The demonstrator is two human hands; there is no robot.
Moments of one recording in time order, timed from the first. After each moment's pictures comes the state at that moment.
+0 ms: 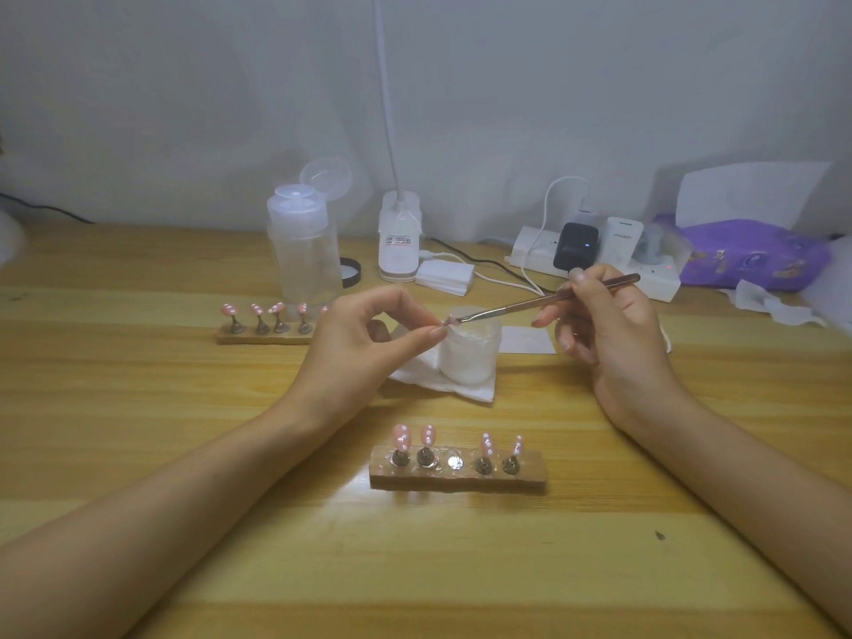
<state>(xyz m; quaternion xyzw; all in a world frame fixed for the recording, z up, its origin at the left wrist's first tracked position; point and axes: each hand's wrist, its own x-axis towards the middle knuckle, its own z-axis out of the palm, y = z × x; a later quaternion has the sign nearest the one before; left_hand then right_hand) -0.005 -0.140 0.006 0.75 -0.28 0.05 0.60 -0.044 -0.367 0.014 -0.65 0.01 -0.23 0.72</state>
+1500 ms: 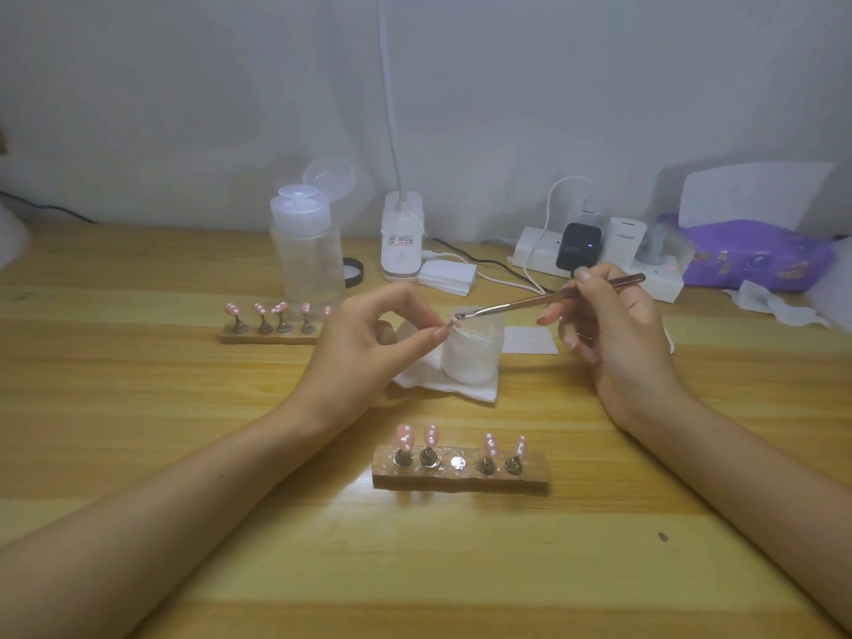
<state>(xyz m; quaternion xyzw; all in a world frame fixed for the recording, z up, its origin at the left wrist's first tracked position) -0.003 -0.139 0.002 0.75 -0.31 0.07 0.58 -0.045 -0.367 0.014 -0.65 0.01 -0.23 0.73</state>
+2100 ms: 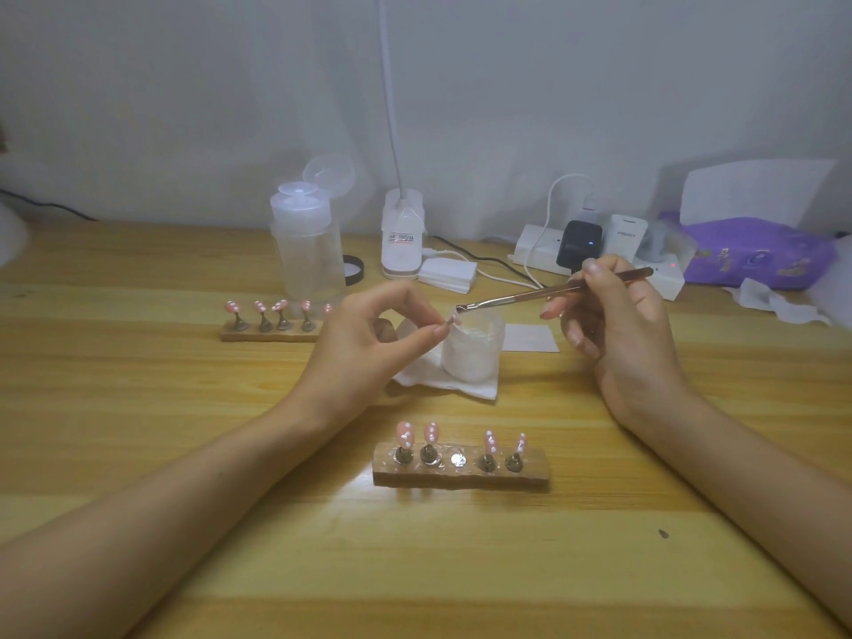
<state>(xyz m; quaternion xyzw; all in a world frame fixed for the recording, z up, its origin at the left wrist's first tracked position) 0.000 -0.138 0.001 0.75 -0.31 0.06 0.58 -0.046 -0.367 0.016 -0.64 -0.01 -0.24 0.73</state>
